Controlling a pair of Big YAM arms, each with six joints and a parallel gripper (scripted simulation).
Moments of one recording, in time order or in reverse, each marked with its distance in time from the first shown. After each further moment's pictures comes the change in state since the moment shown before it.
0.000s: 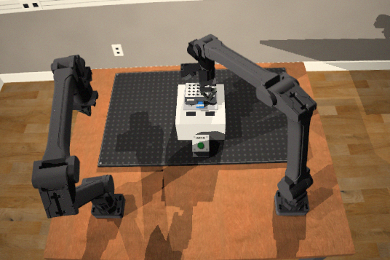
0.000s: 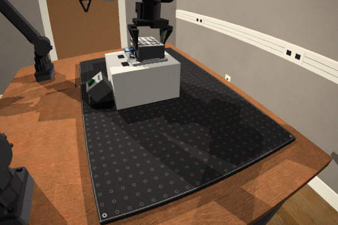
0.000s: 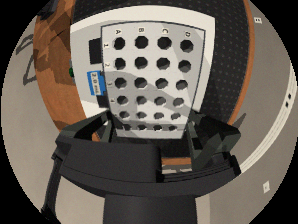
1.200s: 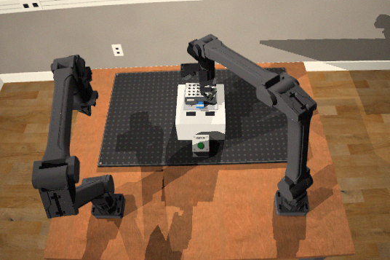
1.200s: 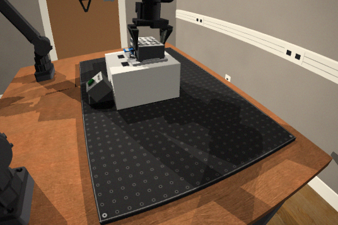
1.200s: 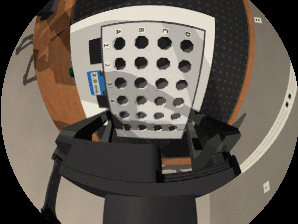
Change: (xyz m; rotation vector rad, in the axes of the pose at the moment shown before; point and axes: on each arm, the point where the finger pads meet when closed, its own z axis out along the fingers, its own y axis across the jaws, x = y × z) left arm 0.000 0.000 0.000 0.000 -0.002 0.000; right arm 0.000 0.000 0.000 0.000 0.000 0.001
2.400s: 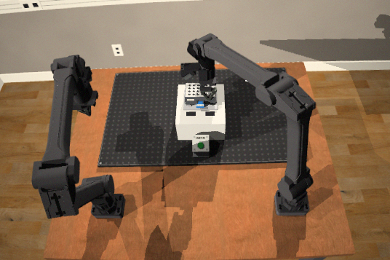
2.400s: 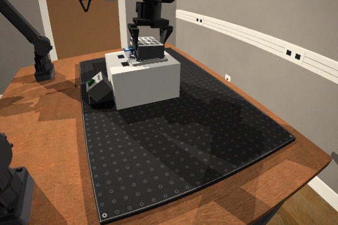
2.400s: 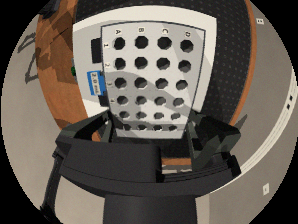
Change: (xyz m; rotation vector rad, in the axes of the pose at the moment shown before) left arm 0.000 0.000 0.000 0.000 -0.002 0.000; right arm 0.000 0.001 -0.001 -0.023 0.000 -0.004
